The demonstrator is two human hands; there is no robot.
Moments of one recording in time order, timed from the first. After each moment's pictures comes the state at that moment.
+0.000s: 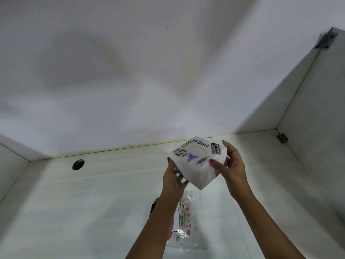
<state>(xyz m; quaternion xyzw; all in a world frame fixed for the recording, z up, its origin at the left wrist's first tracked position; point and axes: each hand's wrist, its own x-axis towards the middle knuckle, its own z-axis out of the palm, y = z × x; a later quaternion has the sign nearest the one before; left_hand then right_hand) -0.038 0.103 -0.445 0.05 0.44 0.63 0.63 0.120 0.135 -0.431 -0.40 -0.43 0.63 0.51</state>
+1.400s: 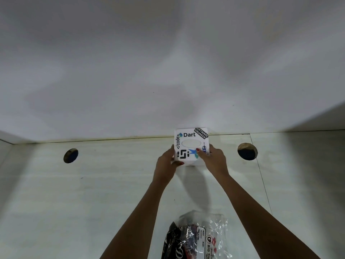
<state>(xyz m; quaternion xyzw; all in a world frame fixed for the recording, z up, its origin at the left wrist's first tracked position) -0.195 0.219 -0.580 0.46 0.75 0.34 0.33 -0.047 0.288 -0.580 -0.63 -0.59 0.48 0.17</state>
